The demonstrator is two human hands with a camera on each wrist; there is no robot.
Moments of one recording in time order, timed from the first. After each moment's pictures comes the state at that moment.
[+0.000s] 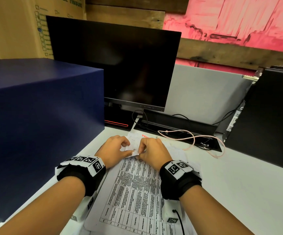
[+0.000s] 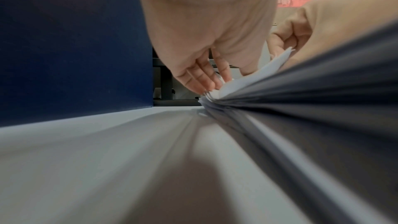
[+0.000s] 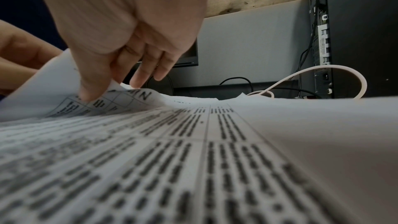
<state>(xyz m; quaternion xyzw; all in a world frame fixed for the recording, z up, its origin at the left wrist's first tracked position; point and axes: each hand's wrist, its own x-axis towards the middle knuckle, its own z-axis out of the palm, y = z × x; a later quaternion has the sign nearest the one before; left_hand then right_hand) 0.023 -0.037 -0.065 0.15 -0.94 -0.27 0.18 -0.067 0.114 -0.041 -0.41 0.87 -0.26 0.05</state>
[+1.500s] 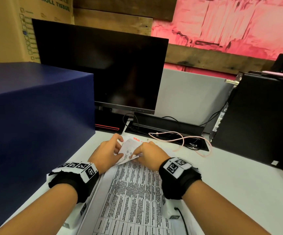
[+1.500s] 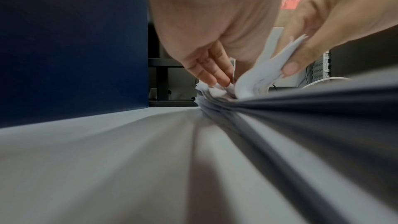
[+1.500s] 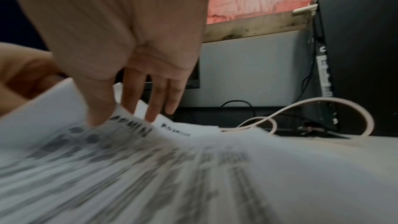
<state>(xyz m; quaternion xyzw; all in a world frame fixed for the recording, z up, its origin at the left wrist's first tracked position) 0.025 -0.032 -0.058 0.13 -0.92 -0.32 0.20 -0.061 0.131 -0.014 -0.47 0.87 -0.13 0.08</state>
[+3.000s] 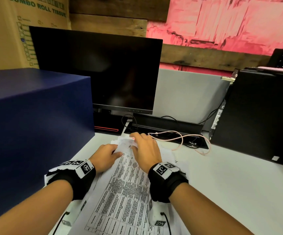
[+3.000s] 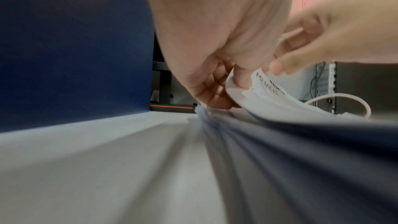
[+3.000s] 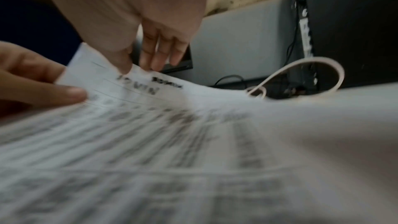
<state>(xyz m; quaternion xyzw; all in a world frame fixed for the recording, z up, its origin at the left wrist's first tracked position) 0.033 -0.021 -0.041 0.15 -0.94 -0.30 0.09 -0.054 0.121 -0.032 -0.41 0.87 -0.24 -0.12</state>
